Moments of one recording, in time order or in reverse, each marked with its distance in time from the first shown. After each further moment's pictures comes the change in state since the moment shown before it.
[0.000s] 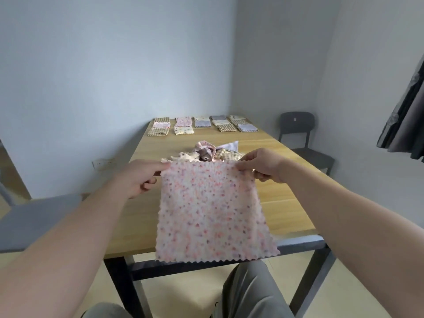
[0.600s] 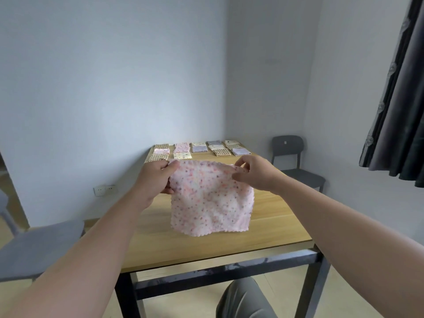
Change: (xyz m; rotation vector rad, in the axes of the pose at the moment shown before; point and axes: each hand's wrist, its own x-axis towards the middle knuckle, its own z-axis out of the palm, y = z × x) left_hand -0.084 0.056 0.025 0.052 0.082 0.432; right_hand -0.088 -0.052 -0.013 -0.328 0.247 -0.300
